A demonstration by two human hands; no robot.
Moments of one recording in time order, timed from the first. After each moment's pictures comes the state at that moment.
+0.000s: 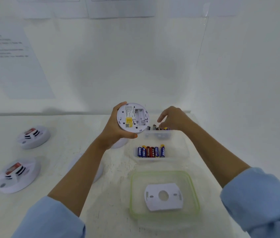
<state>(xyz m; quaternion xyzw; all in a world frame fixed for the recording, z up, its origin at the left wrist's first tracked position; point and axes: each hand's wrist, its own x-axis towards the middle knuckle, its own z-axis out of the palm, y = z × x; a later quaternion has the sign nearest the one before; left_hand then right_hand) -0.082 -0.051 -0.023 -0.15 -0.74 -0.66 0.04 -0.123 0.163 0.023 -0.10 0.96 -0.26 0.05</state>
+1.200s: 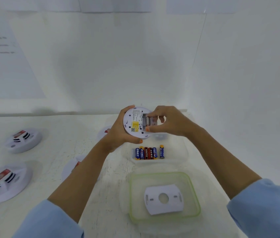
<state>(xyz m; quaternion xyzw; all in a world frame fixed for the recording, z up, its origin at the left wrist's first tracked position) -0.088 -0.036 -0.027 -0.19 -0.73 -0.66 -0.04 -0.096 0.161 0.034 -0.28 0.90 -0.34 -0.01</state>
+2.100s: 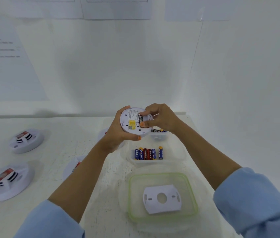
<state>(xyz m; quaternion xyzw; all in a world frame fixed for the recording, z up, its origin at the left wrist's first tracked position) -0.083 -0.033 -0.022 -0.16 -0.68 -0.71 -0.01 -0.117 0.142 0.025 -0.23 0.85 -0.48 0.00</state>
